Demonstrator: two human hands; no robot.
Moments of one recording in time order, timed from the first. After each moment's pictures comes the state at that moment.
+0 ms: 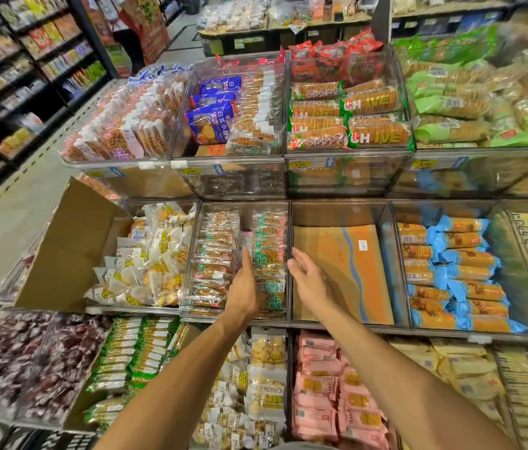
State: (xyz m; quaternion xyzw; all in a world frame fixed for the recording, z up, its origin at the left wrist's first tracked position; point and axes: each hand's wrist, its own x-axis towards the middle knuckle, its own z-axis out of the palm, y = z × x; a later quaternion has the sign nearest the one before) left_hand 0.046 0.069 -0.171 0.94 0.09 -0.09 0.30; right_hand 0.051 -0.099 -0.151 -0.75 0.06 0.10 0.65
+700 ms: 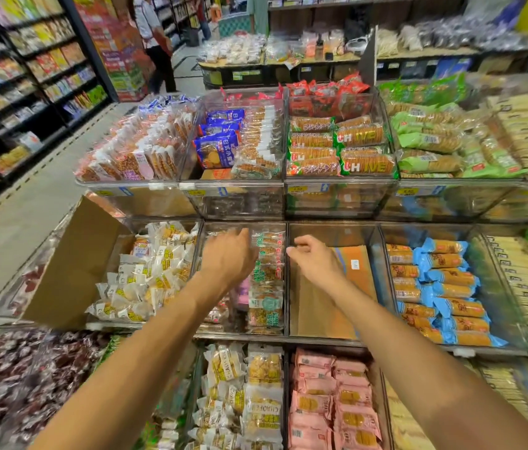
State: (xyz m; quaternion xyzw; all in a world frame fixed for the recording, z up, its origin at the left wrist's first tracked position) left_hand 0.070 0.081 -0.004 1.00 -0.05 0.02 0.01; right_hand 0.080 -0.120 -0.045 -0.89 0.03 0.10 0.45
